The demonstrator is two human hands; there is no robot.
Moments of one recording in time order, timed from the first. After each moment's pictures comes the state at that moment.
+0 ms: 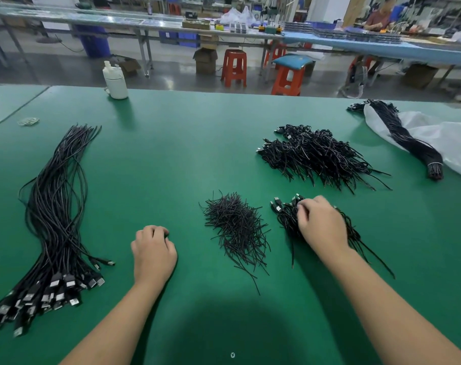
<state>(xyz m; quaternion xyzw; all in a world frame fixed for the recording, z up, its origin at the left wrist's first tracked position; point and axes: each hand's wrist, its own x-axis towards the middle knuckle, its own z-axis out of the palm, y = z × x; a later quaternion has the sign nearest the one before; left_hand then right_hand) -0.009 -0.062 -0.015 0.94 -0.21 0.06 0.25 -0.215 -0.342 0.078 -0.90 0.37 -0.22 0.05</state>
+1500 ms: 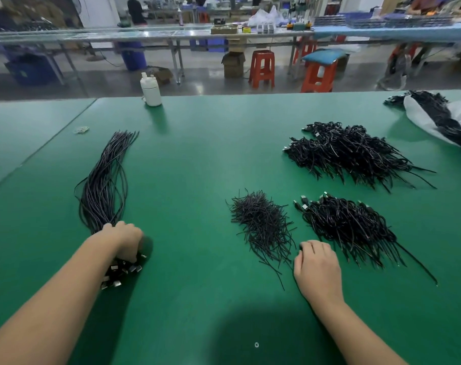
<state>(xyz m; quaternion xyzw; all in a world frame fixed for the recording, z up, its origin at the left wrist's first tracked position) 0.079 0.029 0.076 0.88 -0.30 -0.23 -0.29 -0.232 -0.266 -0.028 -0.92 0.33 -0.22 0.01</state>
